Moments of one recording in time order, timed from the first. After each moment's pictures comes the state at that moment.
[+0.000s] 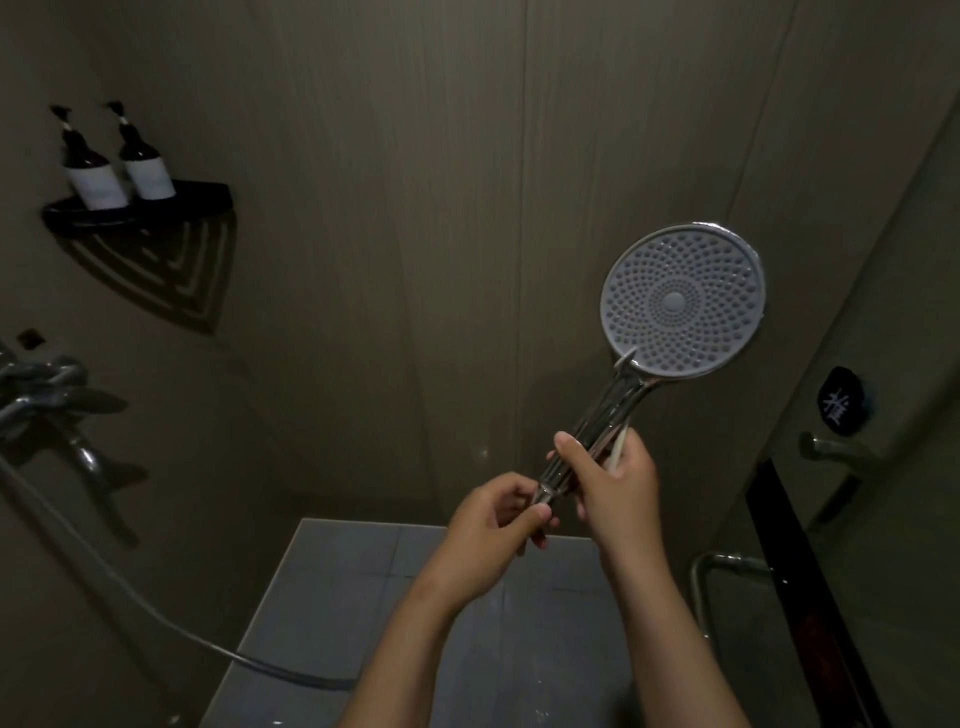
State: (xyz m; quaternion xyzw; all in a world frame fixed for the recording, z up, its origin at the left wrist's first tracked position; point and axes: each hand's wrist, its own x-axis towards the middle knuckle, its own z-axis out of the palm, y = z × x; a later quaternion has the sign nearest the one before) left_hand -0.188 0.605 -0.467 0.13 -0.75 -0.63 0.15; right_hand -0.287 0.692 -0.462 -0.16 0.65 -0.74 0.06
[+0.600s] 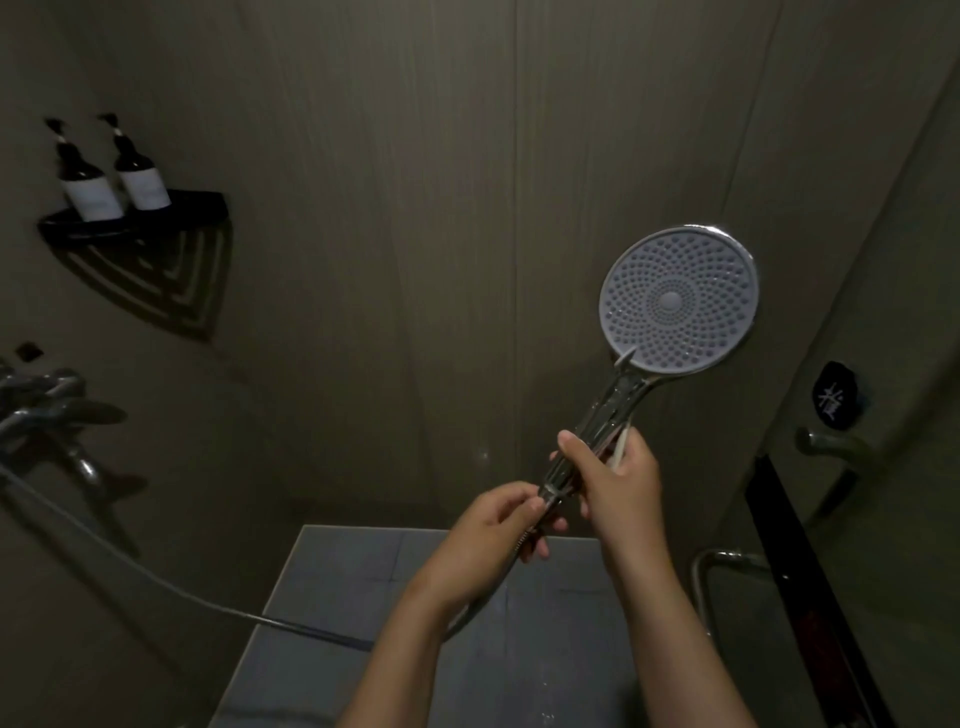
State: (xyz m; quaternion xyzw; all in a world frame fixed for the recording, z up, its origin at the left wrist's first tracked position) left_hand -0.186 0.607 -0.462 0.12 -0.73 -0.66 0.09; right_hand -0.288 0.692 -0.461 -0.14 0.65 -0.75 0.07
